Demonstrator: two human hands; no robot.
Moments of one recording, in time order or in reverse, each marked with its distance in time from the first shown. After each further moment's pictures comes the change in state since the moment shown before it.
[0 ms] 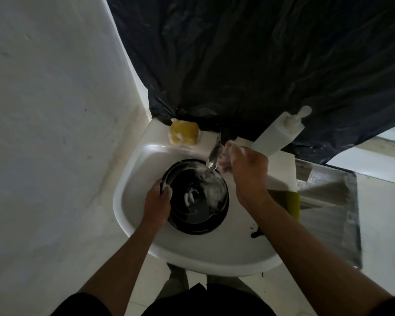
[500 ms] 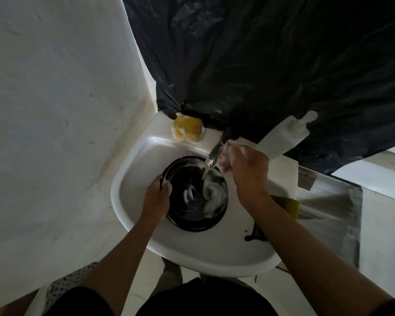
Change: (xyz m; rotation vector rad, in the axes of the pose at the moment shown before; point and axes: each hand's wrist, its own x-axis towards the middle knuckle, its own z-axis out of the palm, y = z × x) left_hand -0.013 0.001 0.011 0.001 0.086 -0.035; right_hand 0.007 0.000 -0.013 -0.018 -0.131 -0.030
